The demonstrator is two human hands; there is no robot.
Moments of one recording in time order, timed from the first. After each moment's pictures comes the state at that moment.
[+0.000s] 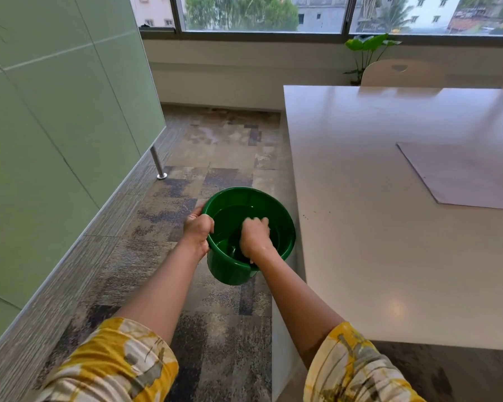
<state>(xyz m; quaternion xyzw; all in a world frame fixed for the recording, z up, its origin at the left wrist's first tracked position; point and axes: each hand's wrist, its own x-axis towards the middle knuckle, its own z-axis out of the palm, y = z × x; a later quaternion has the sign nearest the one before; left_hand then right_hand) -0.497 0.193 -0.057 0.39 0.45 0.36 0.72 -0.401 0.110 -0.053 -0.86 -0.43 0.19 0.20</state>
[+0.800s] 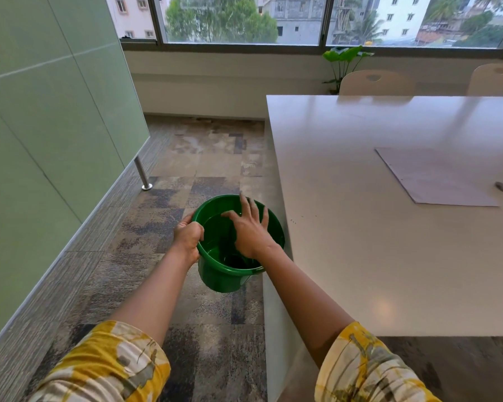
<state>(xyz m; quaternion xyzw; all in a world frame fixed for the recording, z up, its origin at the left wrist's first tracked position) -0.497 0.197 -0.056 0.39 0.44 0.34 0.73 -0.373 0.101 -0.041 -0.78 -0.59 0.07 0.18</state>
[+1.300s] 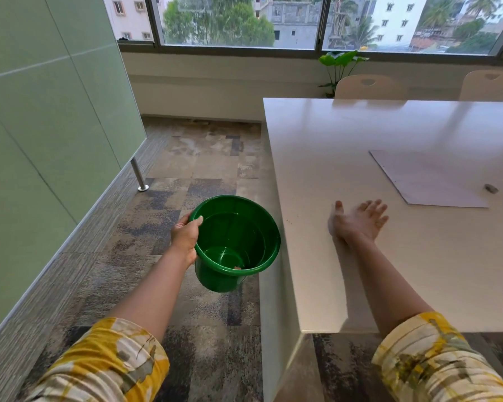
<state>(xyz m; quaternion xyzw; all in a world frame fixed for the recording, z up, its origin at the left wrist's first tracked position) -0.493 0.191 -0.053 0.39 0.46 0.37 0.71 -0.213 -0.009 -0.027 -0.97 -0.15 0.06 0.16</state>
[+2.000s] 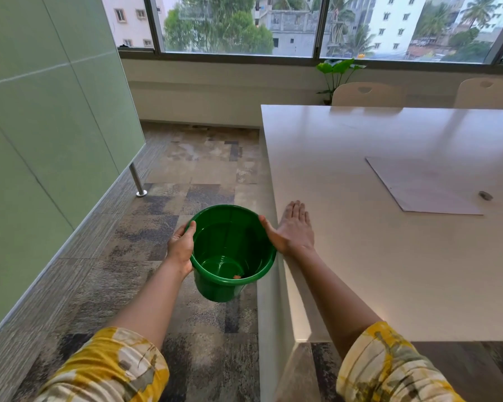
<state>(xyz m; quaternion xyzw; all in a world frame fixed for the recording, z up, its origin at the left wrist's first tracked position) -0.495 0.191 -0.068 0.38 0.44 0.37 0.72 -0.299 0.051 -0.035 -0.91 -0.40 0.08 0.10</state>
